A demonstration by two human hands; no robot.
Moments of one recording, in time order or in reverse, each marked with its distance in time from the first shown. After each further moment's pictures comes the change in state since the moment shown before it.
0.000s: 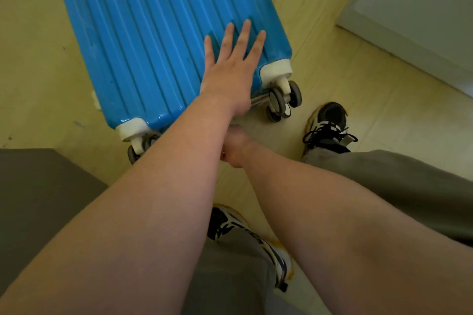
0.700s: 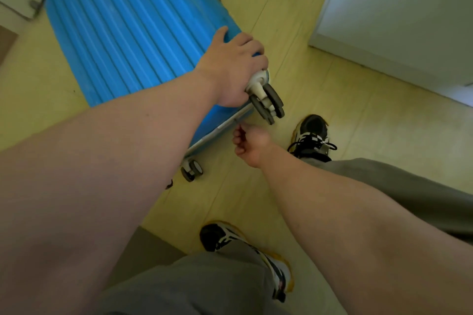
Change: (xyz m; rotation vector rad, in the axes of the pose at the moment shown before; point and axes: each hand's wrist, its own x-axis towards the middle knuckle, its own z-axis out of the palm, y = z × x) left_hand 0.045 0.023 -0.076 0.257 0.041 0.504; right_hand -0.040 -0.044 -0.088 0.395 -0.030 -0.029
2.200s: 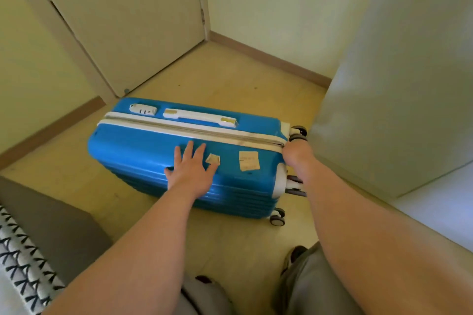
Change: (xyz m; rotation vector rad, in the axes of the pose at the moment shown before) left_hand -0.212 0.030 -0.063 -0.649 0.085 -1.001; right_hand -0.225 -0.130 0.040 -0.938 0.483 -0.643
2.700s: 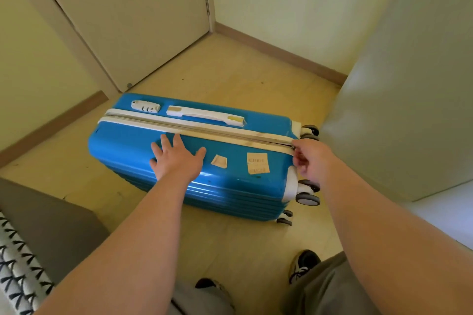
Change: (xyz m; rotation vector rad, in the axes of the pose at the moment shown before) left_hand 0.041 -0.019 -0.016 -0.013 0.078 -0.279; right_hand 0.018 0.000 -0.006 0.562 -0.122 0.351
